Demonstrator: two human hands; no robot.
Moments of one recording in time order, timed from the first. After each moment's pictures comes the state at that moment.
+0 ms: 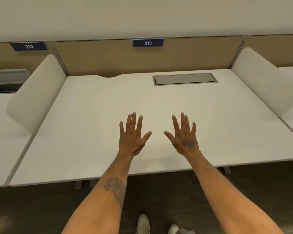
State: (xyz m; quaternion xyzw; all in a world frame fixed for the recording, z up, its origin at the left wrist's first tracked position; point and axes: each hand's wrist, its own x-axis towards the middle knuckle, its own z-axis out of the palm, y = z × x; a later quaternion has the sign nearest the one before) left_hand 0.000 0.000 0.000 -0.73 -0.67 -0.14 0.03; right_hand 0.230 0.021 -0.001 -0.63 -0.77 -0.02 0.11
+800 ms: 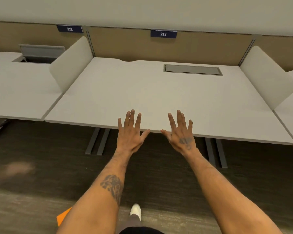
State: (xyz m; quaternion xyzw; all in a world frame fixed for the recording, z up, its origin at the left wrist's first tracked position) left_hand 0.077 -0.227 0.010 -0.67 -0.73 -0.11 0.06; right_hand 0.299 -0.159 0.009 -0.54 -0.84 -0.02 0.07
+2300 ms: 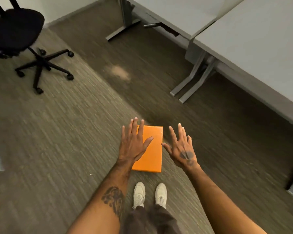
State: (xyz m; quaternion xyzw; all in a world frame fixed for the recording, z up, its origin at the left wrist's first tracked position) left_hand -0.158 -0.719 -0.139 -0.36 -0.92 -0.06 -0.09; right_hand -0.024 -0.552 -0.148 -0.25 -0.95 0.15 -0.11
